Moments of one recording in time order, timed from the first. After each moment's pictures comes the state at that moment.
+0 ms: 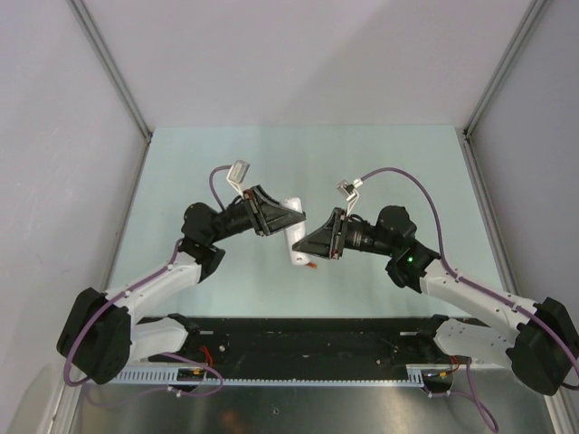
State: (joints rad) left arm -0.54 1.16 0.59 0.92 0.74 -1.14; right arm 0.76 1.07 0.67 0.42 -0.60 0.88
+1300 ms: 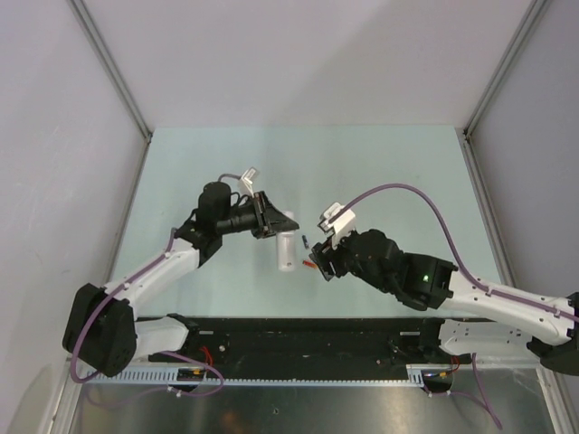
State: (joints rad) left arm -0.46 1.21 0.73 0.15 0.71 -0.97; right arm 1.20 0.97 0.95 -0.37 0.36 0.17
